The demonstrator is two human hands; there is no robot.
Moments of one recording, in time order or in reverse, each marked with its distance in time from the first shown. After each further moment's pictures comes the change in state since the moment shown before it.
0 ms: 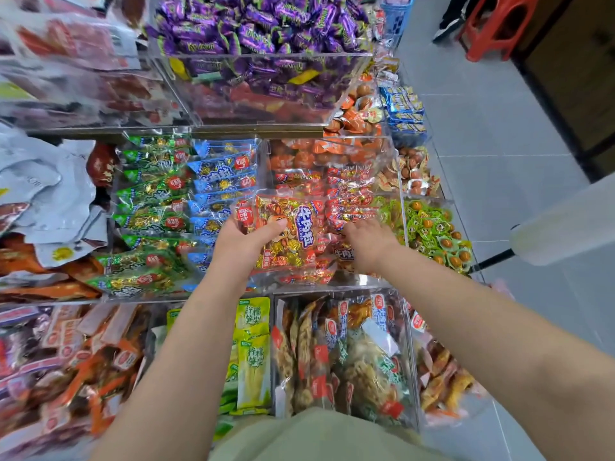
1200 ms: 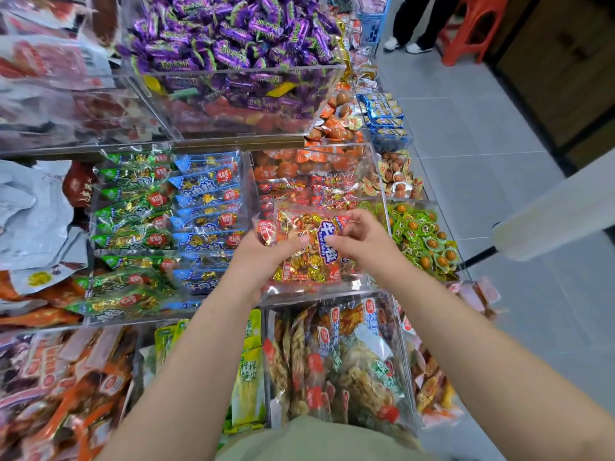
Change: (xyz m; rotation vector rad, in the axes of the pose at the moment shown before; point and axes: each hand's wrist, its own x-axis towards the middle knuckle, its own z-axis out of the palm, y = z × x) left_hand 0.000 -0.001 0.034 0.099 -0.168 -0.041; right_hand -0.049 0.001 -0.022 1.599 0.192 0.029
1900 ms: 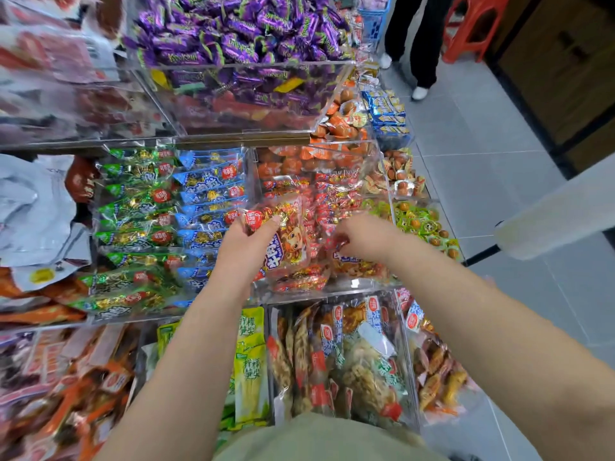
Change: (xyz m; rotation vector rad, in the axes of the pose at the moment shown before) left_hand 0.003 0.005 -0.021 0.007 0.133 0.045; right_hand 0.035 -0.023 0.003 -1.300 -0.272 -0.072
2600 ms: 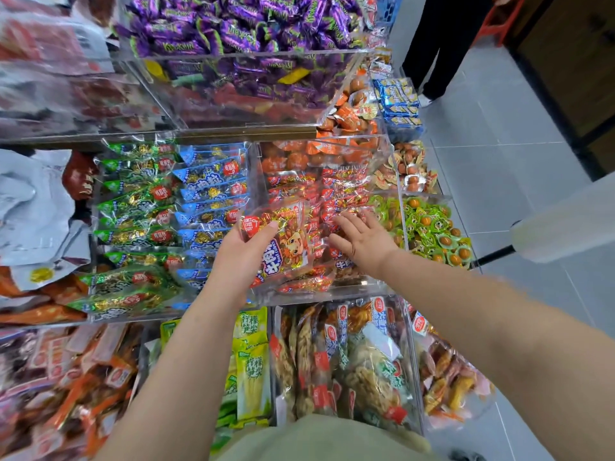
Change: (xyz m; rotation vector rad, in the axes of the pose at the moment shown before) left_hand 0.008 -0.010 -0.005 -0.008 0.013 -0.060; right_hand 0.041 0.041 0.075 -0.721 -0.012 -0.134
